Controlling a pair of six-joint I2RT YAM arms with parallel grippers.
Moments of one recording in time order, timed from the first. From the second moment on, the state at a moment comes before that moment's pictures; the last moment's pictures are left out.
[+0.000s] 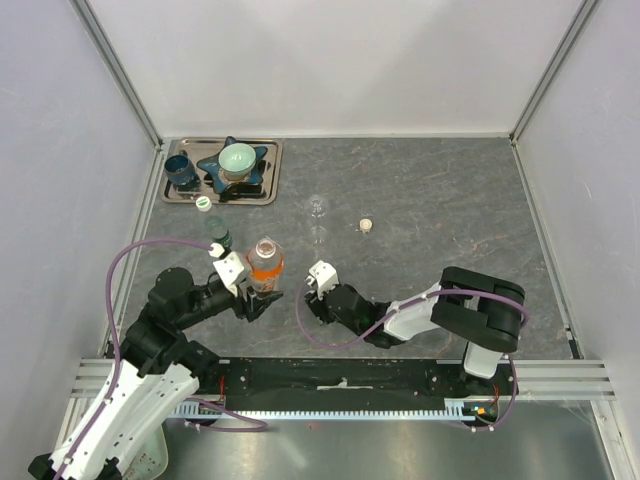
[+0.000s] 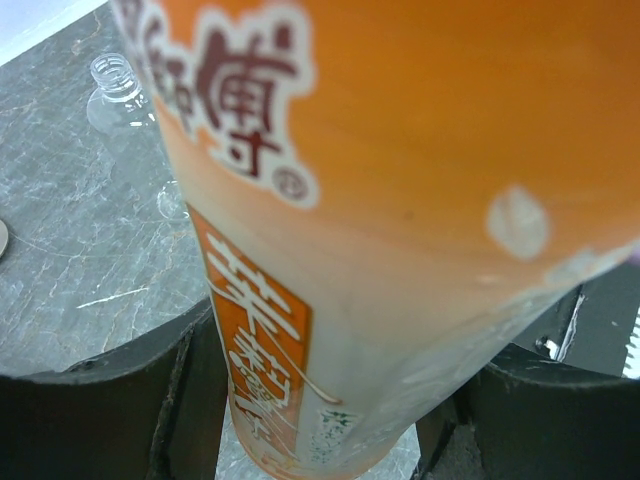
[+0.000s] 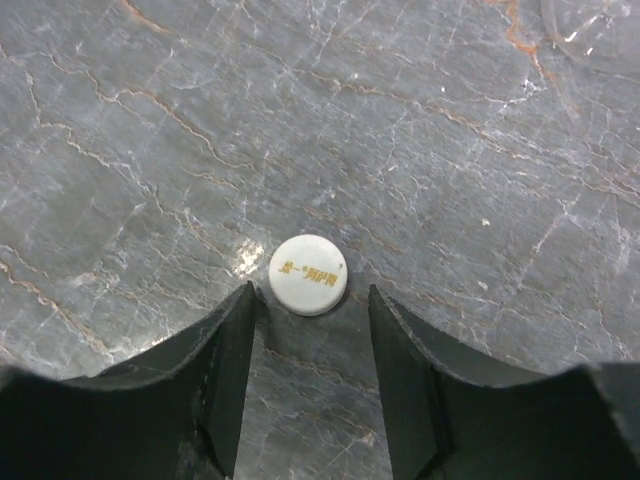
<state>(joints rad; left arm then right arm) -0.53 0.36 0.58 -0.43 0.45 0.10 1.19 1.76 0.59 0.67 0.37 0.19</state>
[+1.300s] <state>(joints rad) -0.49 0.37 0.58 -0.42 0.48 0.03 1.30 1.94 0.53 1.12 0.56 0.14</state>
